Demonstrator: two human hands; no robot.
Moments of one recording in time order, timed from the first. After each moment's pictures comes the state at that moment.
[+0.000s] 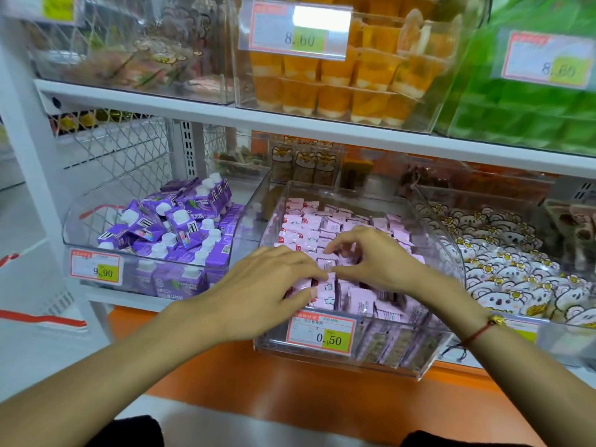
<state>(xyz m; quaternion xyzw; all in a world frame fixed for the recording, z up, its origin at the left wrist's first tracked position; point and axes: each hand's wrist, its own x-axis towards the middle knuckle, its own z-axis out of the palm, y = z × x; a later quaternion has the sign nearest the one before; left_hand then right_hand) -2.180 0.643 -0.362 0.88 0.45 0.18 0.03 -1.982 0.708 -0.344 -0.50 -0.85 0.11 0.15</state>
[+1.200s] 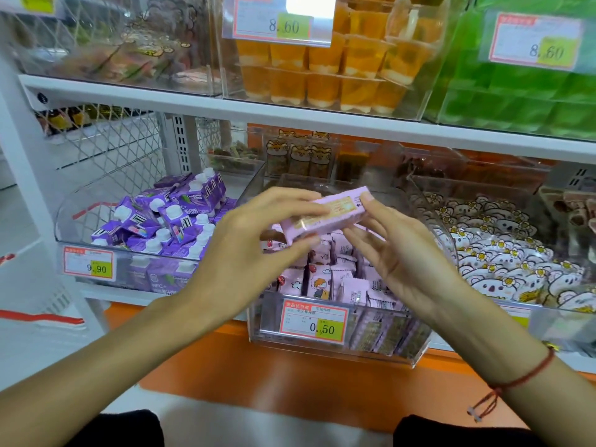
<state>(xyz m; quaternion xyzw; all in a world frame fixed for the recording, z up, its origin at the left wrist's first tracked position) -2.172 0.627 -0.336 0.77 0.35 0.52 0.08 -1.987 0.650 -0.322 -0.36 -0.45 0.60 0.55</state>
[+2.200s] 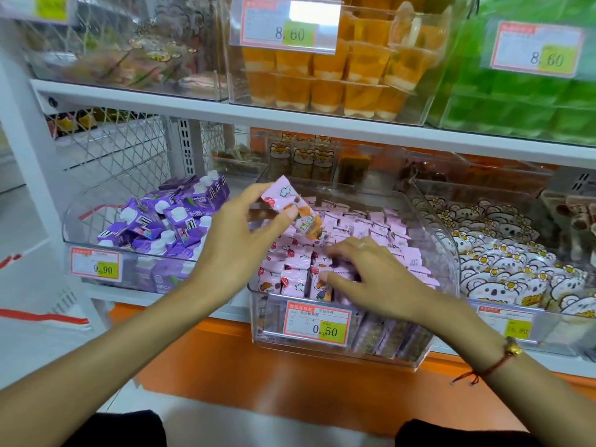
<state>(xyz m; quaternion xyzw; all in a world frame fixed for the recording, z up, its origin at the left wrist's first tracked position) -2.180 0.651 -0.345 0.66 0.43 0.58 0.22 -1.978 0.675 -0.362 -0.47 -0.87 0.05 0.16</state>
